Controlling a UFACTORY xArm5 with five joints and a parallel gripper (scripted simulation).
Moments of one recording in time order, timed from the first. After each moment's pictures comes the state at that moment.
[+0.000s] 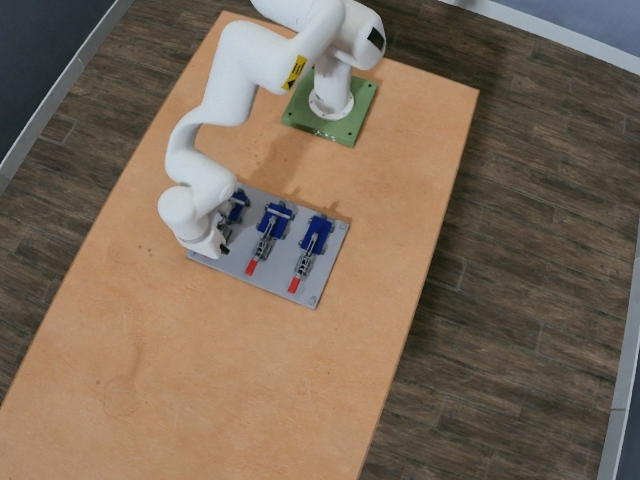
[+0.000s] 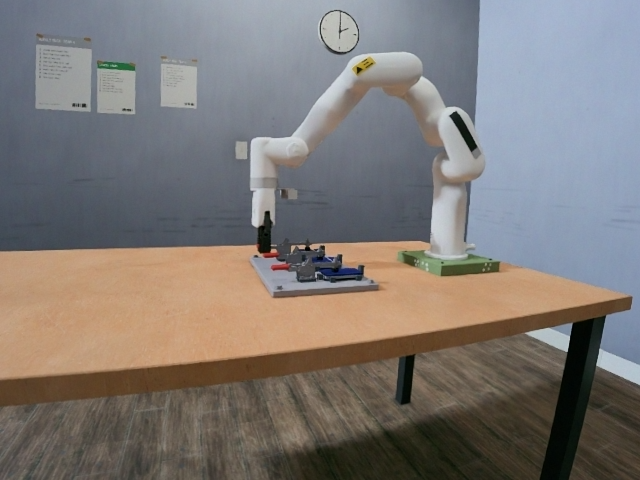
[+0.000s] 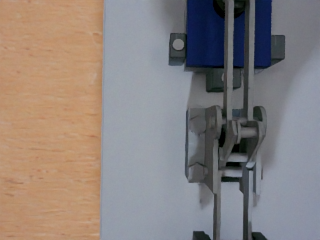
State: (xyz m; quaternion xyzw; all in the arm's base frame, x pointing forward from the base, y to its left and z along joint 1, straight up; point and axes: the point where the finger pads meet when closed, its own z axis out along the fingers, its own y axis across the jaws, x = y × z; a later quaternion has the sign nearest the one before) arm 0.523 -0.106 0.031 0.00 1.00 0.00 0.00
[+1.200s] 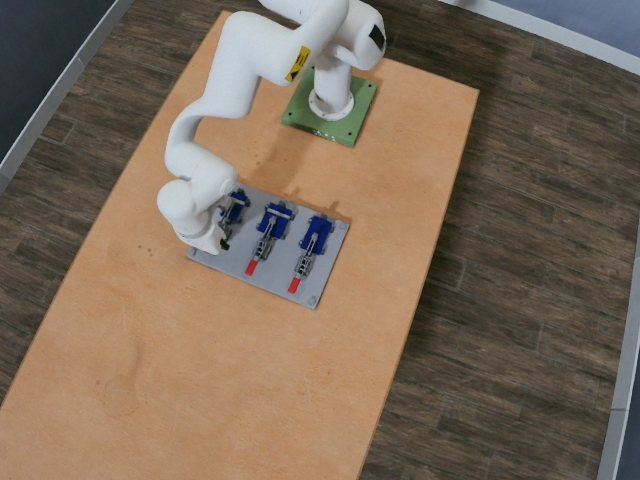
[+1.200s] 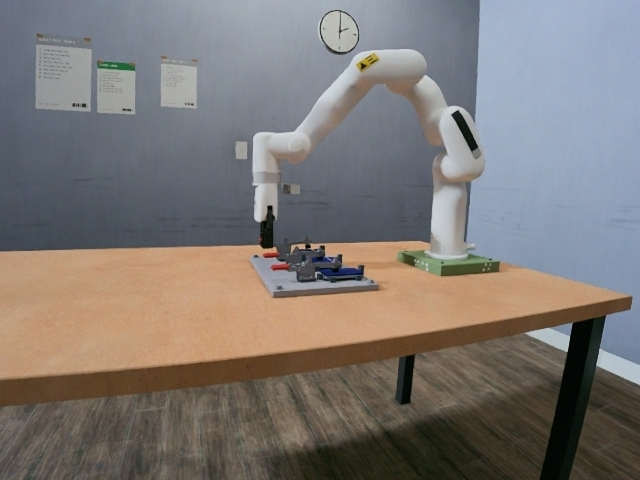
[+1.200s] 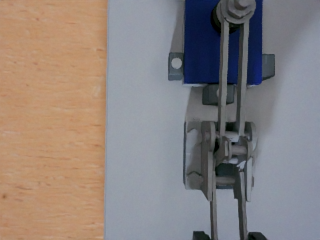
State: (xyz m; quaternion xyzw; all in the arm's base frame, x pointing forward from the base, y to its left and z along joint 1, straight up) arm 0.516 -0.106 0.044 0.00 1.00 0.00 0.00
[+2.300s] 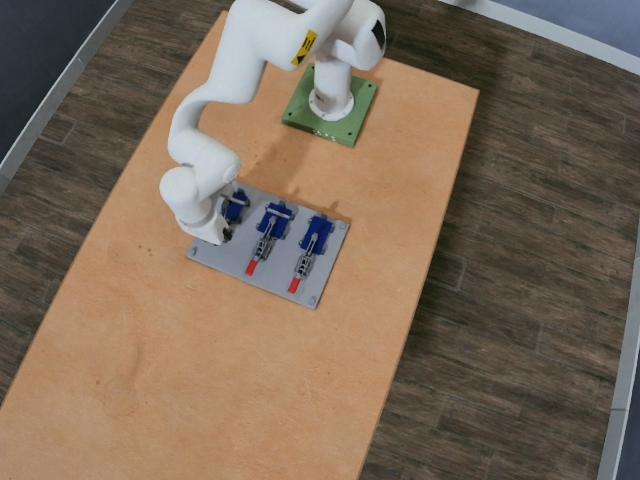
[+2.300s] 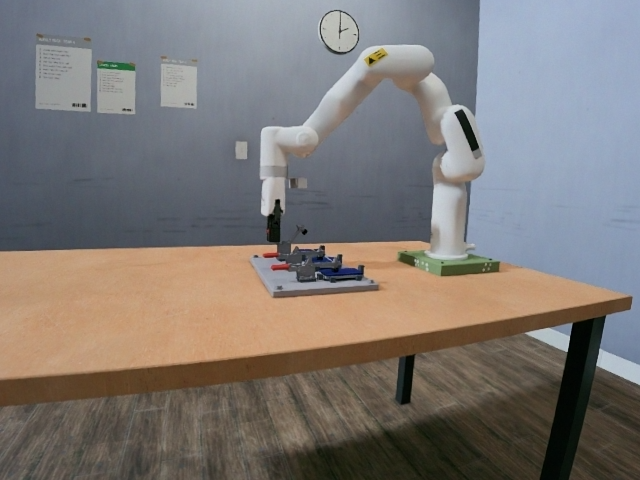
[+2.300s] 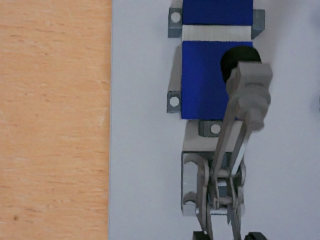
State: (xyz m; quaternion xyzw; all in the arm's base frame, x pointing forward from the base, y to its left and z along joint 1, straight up) arm 0.497 -0.106 0.061 0.00 1.00 0.00 0.00
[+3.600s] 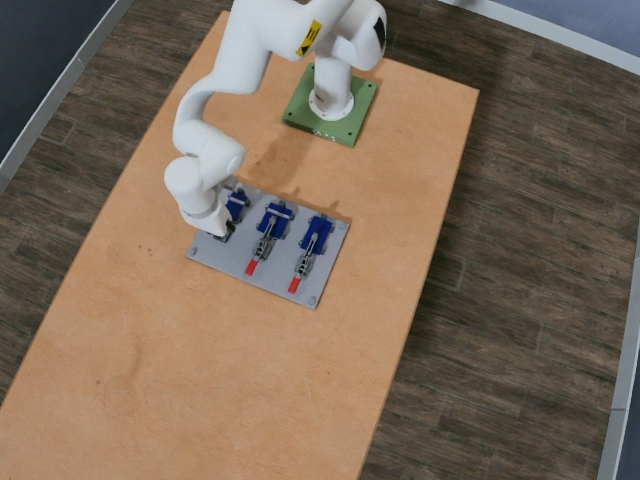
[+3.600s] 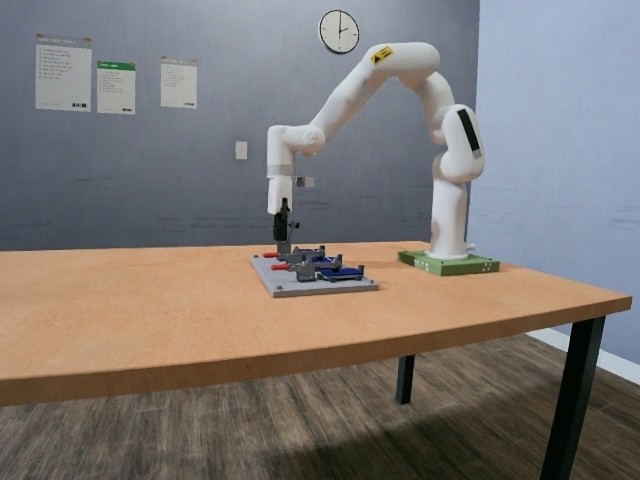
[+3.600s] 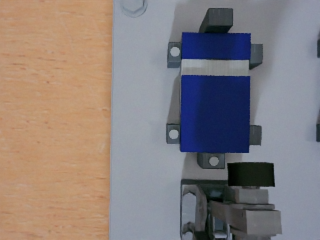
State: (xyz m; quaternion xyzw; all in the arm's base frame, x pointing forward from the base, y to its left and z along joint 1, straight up) arm 0.478 -0.106 0.065 0.00 1.00 0.00 0.00
